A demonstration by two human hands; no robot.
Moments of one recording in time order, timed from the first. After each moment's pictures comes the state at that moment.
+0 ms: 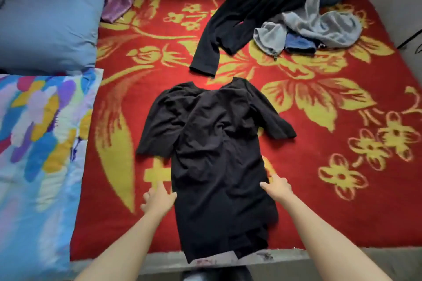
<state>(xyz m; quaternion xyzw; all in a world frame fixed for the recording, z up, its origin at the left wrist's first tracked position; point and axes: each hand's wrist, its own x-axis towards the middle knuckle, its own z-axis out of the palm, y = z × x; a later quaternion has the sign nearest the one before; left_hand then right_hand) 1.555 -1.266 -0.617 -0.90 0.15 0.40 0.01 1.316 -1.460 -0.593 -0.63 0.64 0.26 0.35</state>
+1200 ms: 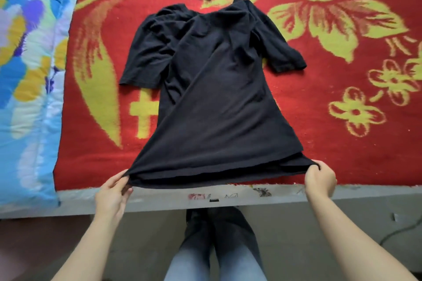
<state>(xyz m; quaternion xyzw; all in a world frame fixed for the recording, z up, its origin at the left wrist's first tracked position) 1.503 -1.106 -0.668 -0.73 -0.17 0.34 -0.56 1.173 -1.368 -0.664 -0.47 0.83 -0.11 0.29</state>
